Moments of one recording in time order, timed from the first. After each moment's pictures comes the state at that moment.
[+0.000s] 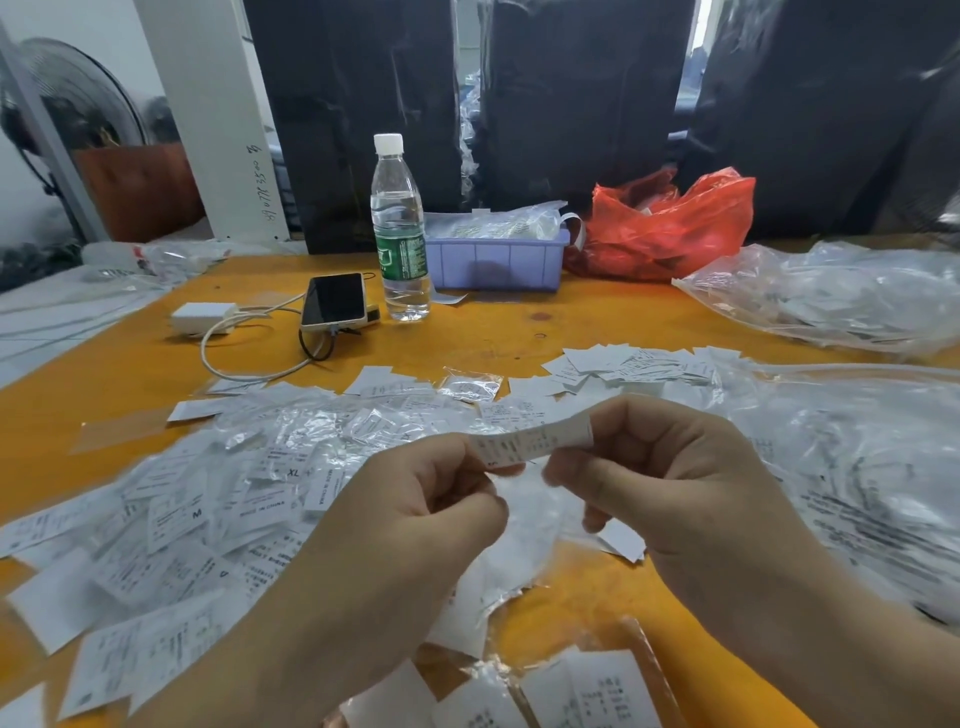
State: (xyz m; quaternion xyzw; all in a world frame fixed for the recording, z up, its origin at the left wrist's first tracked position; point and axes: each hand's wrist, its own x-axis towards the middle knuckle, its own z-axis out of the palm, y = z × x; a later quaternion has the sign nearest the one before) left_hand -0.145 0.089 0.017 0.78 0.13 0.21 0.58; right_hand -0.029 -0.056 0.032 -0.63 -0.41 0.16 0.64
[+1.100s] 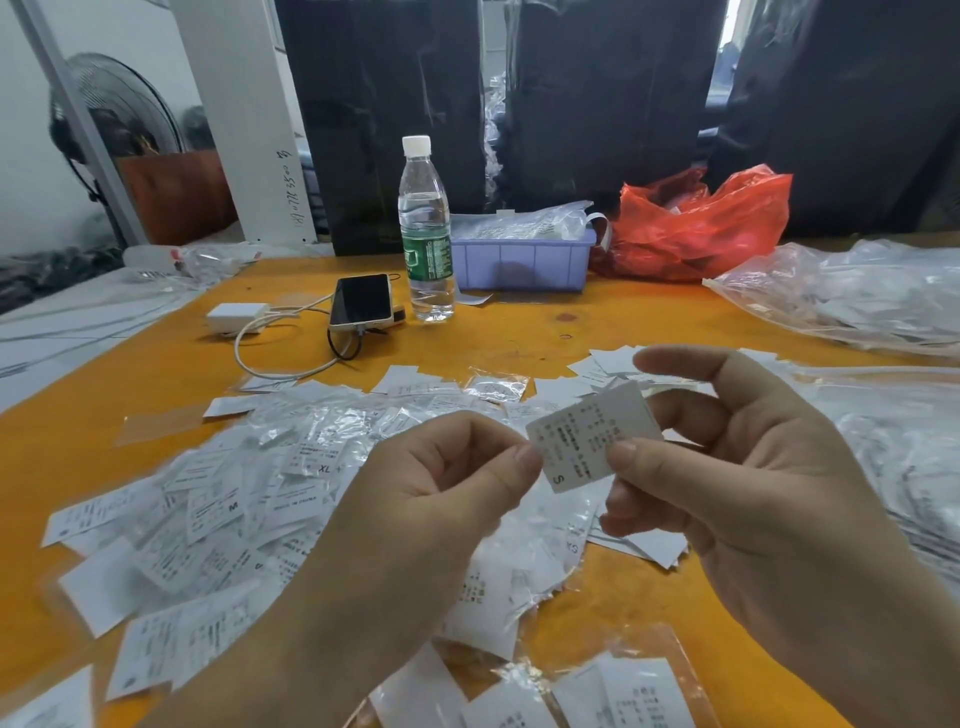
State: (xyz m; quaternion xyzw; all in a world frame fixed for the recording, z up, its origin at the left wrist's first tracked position) left_hand -0.148 0.087 0.025 0.75 0.15 0.25 0.59; right_hand -0.038 -0.055 0.046 -0.54 -0.31 0.21 0.75
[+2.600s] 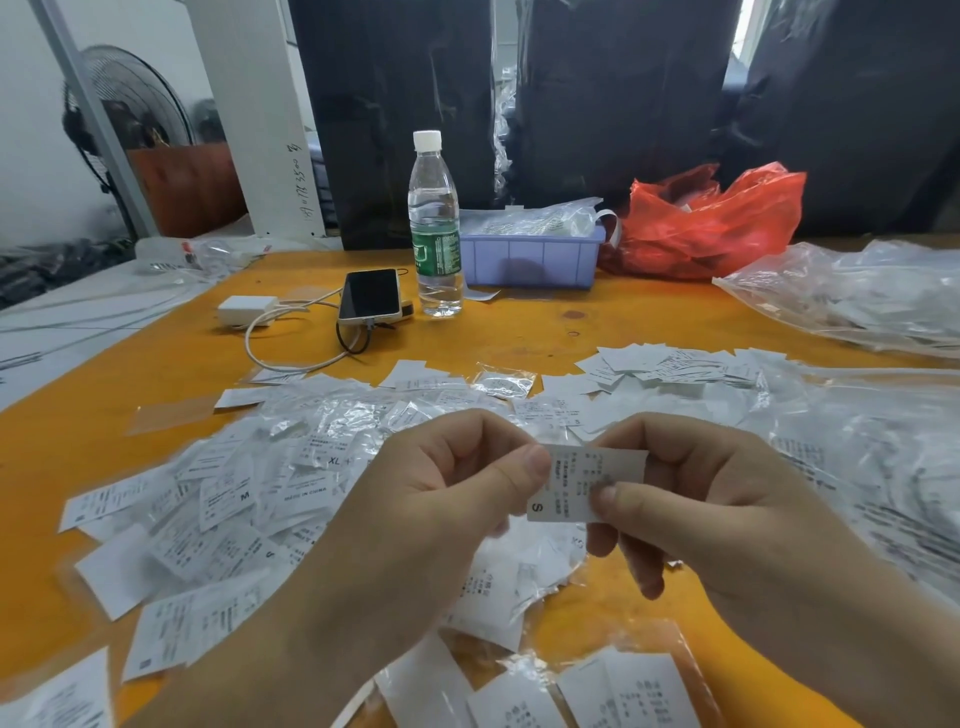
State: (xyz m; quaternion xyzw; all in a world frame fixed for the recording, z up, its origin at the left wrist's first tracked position) left_hand -0.151 0.092 0.024 0.75 0.11 0.24 0.61; right_hand -0.032 -0.058 0.035 -0.61 -0.44 0.28 0.60
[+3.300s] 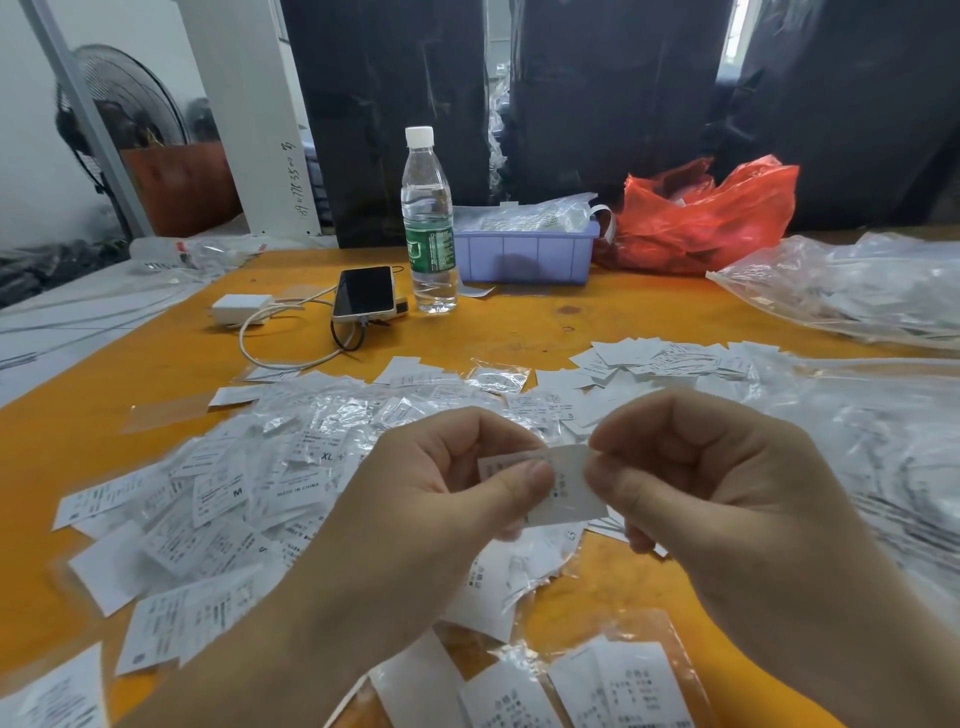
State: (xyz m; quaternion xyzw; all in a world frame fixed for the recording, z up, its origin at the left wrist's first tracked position) left_hand -0.148 0.090 0.020 0.76 0.11 0.23 0.60; right_hand -0.036 -0.060 0.024 -0.64 -0.44 0.08 0.63
